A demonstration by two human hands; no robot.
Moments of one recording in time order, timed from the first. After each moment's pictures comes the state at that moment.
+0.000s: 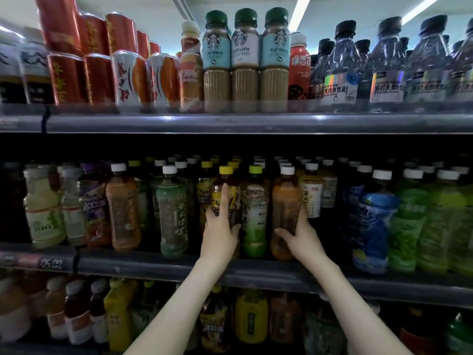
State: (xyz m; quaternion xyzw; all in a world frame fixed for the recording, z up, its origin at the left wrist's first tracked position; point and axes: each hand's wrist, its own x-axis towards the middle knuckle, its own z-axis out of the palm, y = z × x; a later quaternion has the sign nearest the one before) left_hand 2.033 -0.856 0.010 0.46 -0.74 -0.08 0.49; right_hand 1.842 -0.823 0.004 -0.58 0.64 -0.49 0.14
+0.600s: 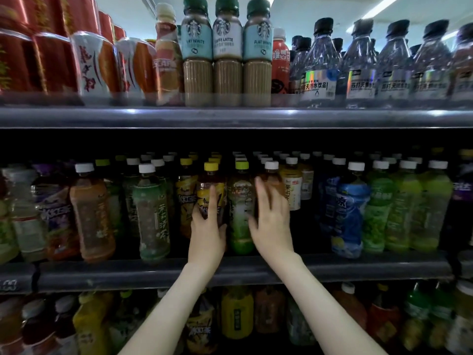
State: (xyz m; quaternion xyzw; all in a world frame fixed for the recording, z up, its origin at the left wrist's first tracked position) left_hand 2.035 -0.869 -0.007 0.40 -0.77 -0.06 0.50; right_hand 1.902 -0.811 0.018 -0.60 0.61 -0.45 -0.27
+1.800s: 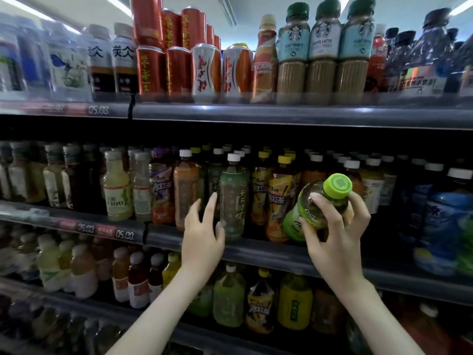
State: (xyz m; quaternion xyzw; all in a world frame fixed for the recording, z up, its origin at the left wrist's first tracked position) left_hand 2.190 -0.826 -0.019 0.49 -0.69 0.04 0.53; right_hand 1.960 -0.761 0.018 -0.65 0.35 -0.57 -0.35
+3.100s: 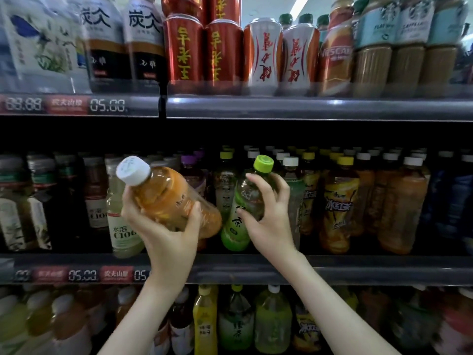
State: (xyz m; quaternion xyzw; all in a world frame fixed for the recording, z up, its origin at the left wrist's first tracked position) left_hand 2.354 -0.920 0.016 0.23 -0.56 0.02 0.80; right_hand 2.182 -0.898 0.024 -0.66 0.42 -0.61 -0.11
